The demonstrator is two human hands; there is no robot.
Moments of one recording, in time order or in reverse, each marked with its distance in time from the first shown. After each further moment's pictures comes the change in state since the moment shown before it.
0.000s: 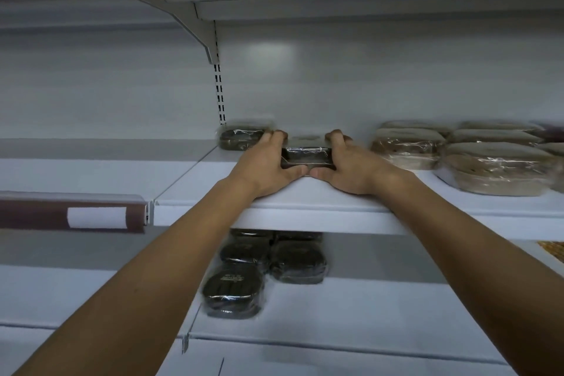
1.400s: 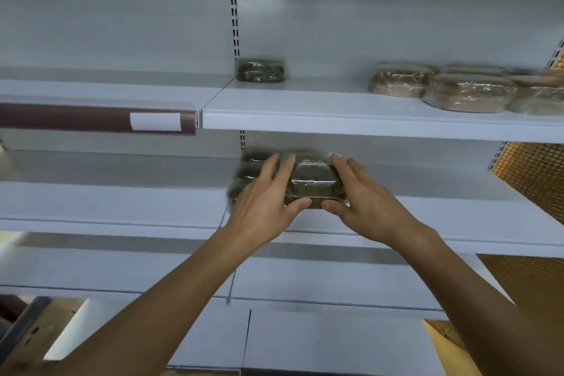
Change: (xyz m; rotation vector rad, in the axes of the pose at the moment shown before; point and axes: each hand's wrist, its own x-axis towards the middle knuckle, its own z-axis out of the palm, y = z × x) left_hand -0.242 0.005 0.022 -0.100 -0.061 -0.012; right_hand -0.222 -0.070 0.078 0.088 -0.021 -0.005
